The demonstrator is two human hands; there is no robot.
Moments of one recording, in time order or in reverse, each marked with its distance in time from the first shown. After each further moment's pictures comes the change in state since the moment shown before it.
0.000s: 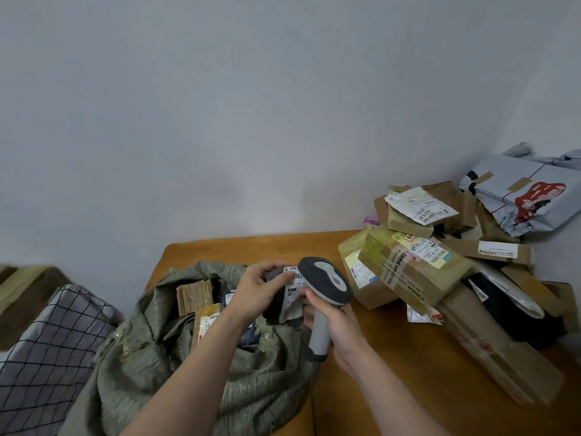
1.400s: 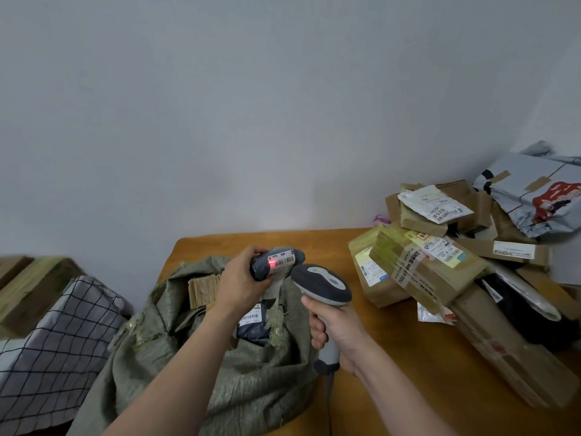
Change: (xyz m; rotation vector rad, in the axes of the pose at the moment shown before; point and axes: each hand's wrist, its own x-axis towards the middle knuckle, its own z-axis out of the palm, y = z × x) left_hand 0.006 -0.031 -0.051 0.571 0.275 0.167; right_hand -0.017 -0.008 0.018 -0.060 -0.151 0.140
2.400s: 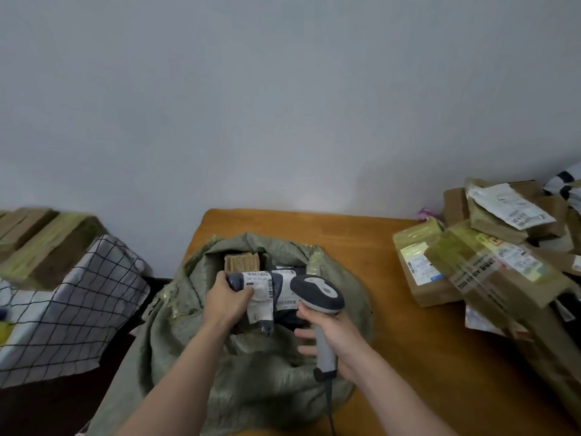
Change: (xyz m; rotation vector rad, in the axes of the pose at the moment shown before) left_hand -0.029 -0.136 -0.053 -0.021 0.043 -0.659; right_hand 0.062 0.063 0.093 -0.097 0.013 0.255
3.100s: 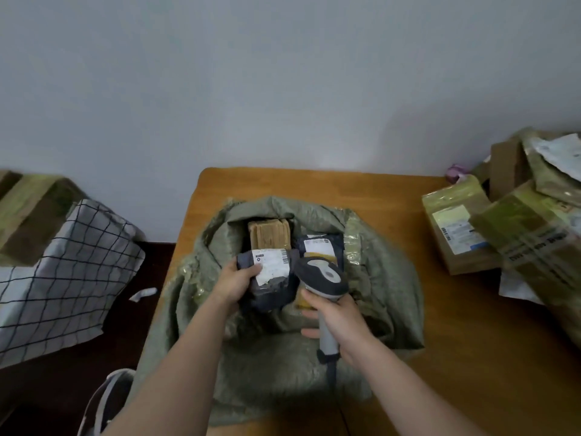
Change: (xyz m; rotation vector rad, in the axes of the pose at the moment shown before) left_hand 0.096 -0.072 0.028 -0.438 -0.312 -0.316; right_hand 0.072 0.040 0.051 -0.021 0.145 0.066
